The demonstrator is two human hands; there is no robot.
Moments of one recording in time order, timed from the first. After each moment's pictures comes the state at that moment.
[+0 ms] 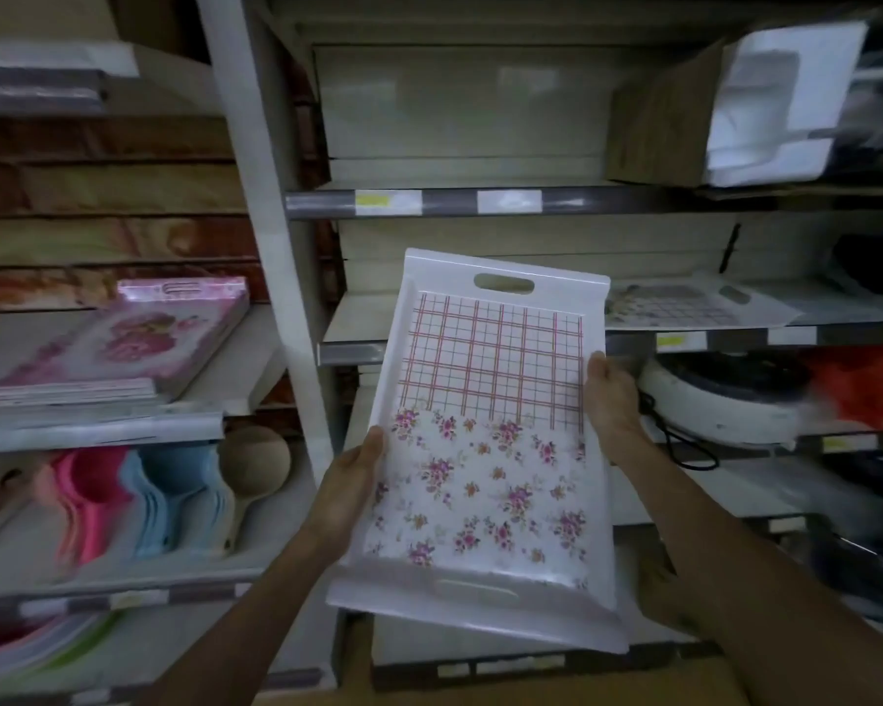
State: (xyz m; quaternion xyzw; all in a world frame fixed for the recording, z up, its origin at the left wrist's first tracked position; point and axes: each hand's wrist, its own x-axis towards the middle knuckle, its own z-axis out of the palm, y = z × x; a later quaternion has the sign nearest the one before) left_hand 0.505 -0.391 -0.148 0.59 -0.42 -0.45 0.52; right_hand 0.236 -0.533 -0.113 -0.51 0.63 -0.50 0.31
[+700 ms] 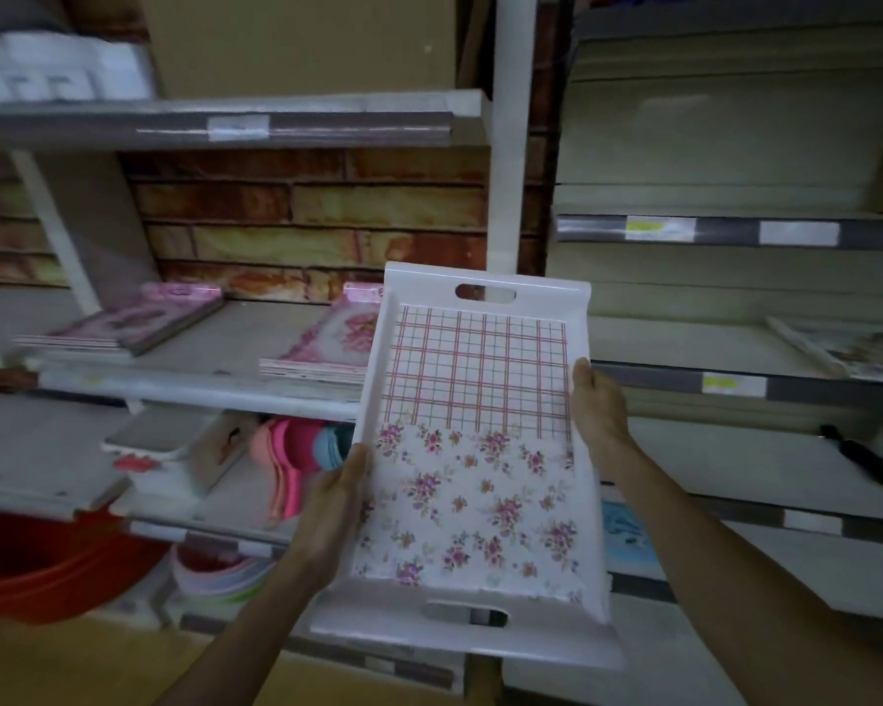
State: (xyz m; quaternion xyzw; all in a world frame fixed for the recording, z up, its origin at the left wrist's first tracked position) left_hand 0.773 -0.246 -0.147 0.62 -0.37 -0.34 0.60; right_hand 0.555 -0.462 -0.096 -0.62 0.53 -0.46 0.36
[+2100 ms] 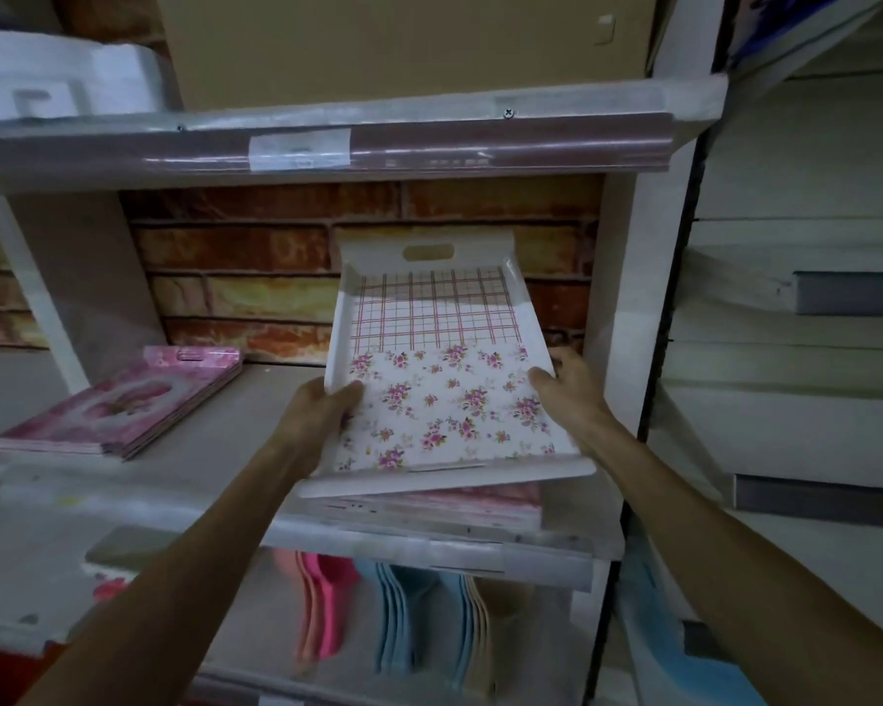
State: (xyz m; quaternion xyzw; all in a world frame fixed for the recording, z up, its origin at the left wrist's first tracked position) left_hand 1.075 -0.462 -0.046 0.68 -0.38 -0.25 0.58; right_hand 0.823 -0.611 -0.046 -0.69 0.44 -0.45 0.35
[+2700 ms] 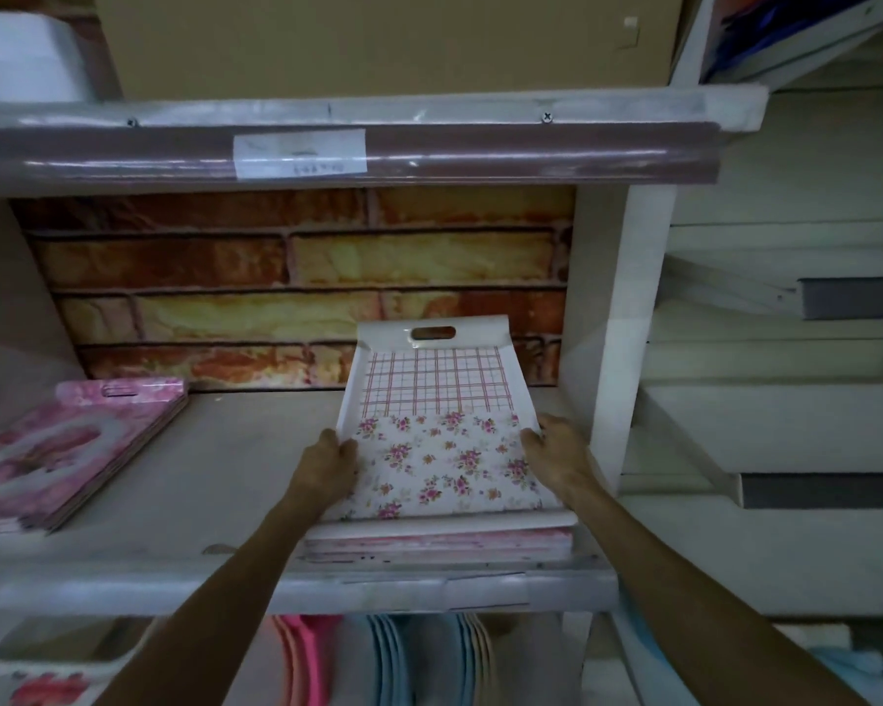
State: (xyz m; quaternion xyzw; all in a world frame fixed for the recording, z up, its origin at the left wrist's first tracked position) left_hand 1.126 -0.527 -0.099 0.79 -0.48 -0.16 0.35; right_hand 0.857 -0.612 -0.105 -0.68 0.54 -0.40 0.28
